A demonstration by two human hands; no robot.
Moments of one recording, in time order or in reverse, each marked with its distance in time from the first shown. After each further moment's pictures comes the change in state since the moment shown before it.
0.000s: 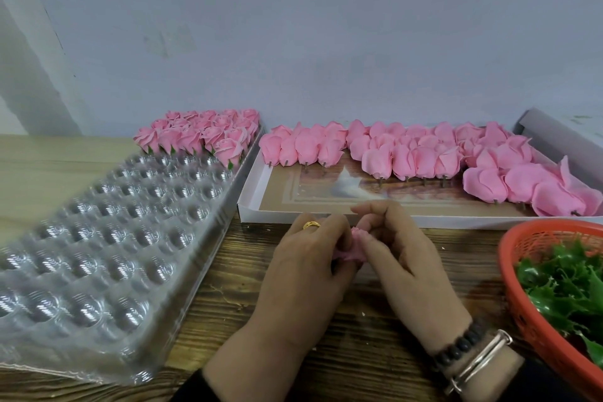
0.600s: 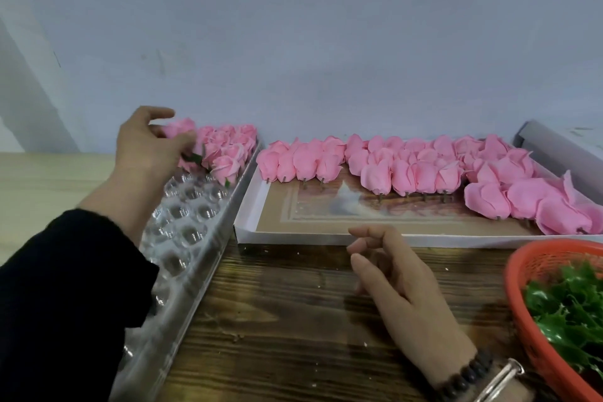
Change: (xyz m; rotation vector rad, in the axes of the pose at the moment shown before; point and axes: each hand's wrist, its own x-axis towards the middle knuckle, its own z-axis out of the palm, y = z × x) left_hand 0.113 -0.119 -0.110 -0.209 0.472 -0.594; right_hand 0.000 0.007 -0.002 -0.053 -0.042 0.035
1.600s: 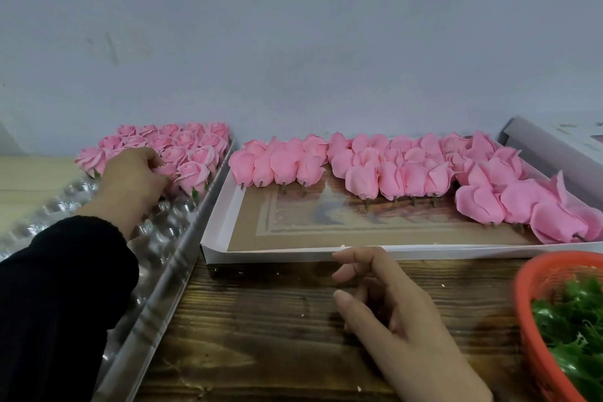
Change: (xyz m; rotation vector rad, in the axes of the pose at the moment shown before) left_hand 0.036 -0.059 0.036 0.638 -0.182 -0.037; right_hand 0.004 0.007 -0.002 -0.009 -0.058 0.128
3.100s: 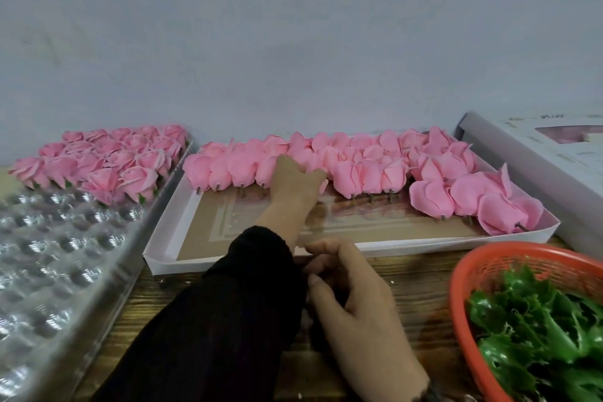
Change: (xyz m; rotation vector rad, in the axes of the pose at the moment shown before) left_hand -0.098 0.173 0.130 -0.639 -0.320 0.062; right_hand 0.008 0.012 -0.006 0.054 0.188 0.038
